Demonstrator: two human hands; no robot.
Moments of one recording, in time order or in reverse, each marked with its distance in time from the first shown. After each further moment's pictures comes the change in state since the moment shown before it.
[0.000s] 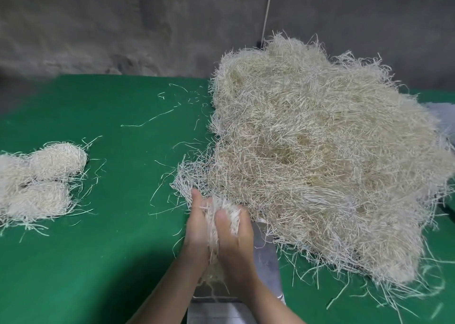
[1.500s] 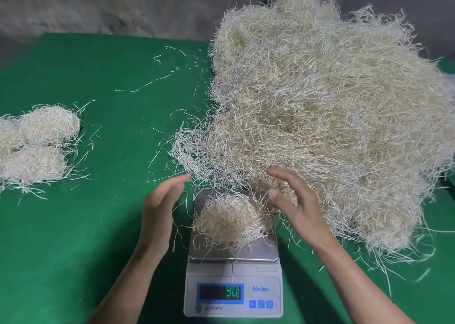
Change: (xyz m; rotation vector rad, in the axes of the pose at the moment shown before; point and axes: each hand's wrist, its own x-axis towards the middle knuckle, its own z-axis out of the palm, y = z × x) left_hand -0.051 0.014 -0.044 0.747 0.189 0.661; right_hand 0.009 -0.051 -0.109 -0.635 -0.156 -0.176
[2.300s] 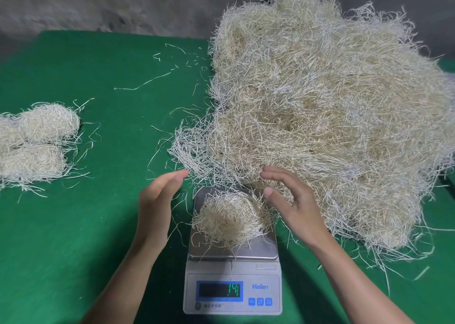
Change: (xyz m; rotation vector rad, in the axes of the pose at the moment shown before) left_hand 0.002 0.011 0.002 -0.024 0.035 0.002; right_hand 0.000 -0.009 0.004 -0.013 -0.008 -0.033
